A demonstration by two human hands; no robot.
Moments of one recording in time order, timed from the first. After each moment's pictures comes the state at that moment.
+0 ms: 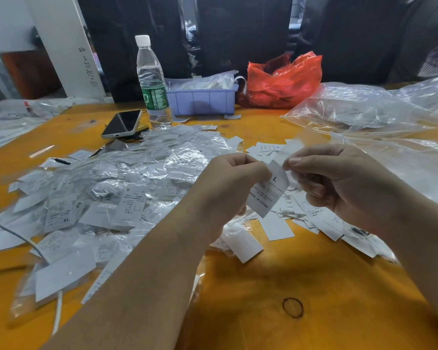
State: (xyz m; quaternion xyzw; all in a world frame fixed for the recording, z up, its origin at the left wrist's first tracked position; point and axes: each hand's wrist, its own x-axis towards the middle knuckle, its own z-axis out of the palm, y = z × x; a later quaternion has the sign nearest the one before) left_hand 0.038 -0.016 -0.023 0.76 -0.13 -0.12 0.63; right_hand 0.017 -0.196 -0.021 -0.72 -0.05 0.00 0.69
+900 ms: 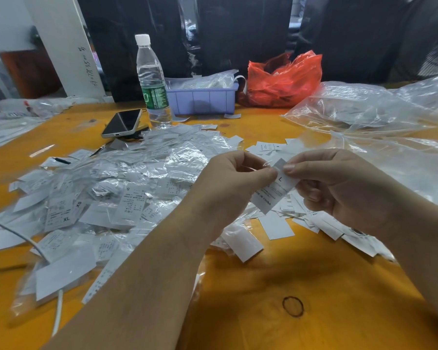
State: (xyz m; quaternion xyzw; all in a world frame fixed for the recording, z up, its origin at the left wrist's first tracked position) left_hand 0.039 -0.017 -0.027 0.75 -0.14 -0.08 0.64; right_hand 0.015 -0.193 -0.023 -0.73 -0.02 0.04 0.68
